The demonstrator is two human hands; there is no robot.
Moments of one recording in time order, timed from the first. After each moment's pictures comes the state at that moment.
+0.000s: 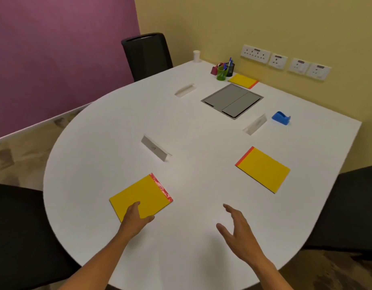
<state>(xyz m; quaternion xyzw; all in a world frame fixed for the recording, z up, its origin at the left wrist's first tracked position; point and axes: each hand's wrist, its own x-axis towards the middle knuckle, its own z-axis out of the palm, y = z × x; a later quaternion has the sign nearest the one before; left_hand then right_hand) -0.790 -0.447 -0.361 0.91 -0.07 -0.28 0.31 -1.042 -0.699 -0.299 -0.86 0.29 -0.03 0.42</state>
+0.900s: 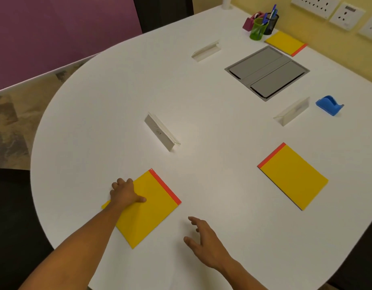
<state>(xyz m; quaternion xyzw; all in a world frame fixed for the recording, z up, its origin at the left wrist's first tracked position) -0.651 -0.477 -0.418 0.94 -0.07 -0.32 0.00 -0.921 -0.681 -0.360 -0.82 0.21 0.23 0.49</state>
